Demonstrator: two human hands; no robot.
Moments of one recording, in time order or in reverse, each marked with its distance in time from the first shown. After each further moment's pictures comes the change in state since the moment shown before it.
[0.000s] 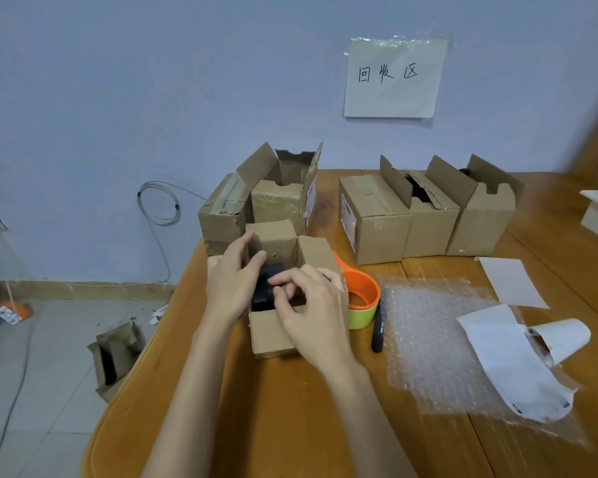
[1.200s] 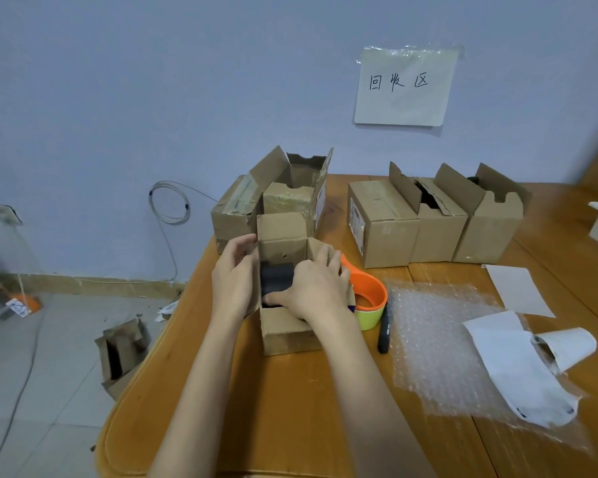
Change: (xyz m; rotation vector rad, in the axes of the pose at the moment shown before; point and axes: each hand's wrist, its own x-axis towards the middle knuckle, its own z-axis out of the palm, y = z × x) left_hand -0.010 0.008 -0.005 -0.354 0.132 -0.086; right_hand 0.048 -0.028 -0.001 -0.481 -0.575 0.333
